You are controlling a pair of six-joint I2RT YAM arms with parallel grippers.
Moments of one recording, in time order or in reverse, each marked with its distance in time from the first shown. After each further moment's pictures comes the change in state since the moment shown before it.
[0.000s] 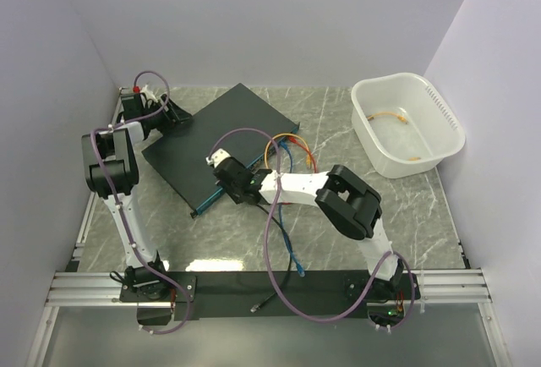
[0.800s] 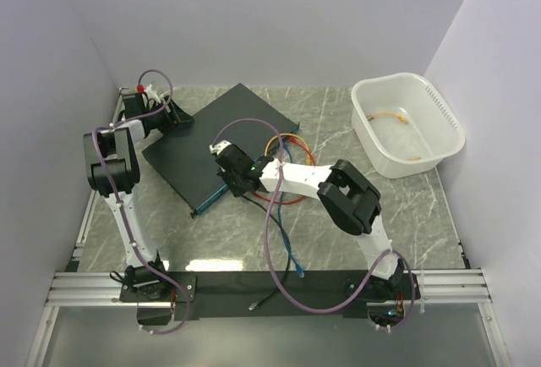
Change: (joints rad) left arm -0.006 0.029 0.048 -0.075 0.029 0.100; right arm -0.063 0.016 0.102 -0.117 -0.153 0.100
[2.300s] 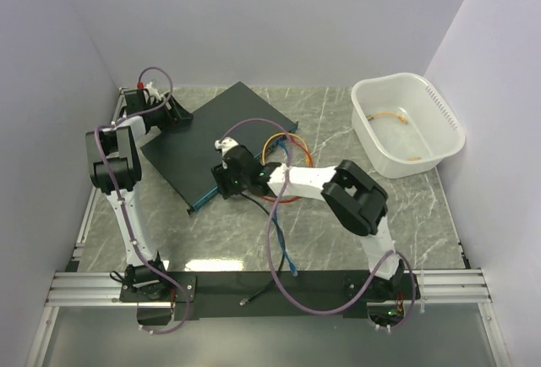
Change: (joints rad) left arm -0.006 0.047 0.086 -0.053 -0.065 0.022; right arm -0.019 -0.023 -0.108 0.252 -0.102 0.087
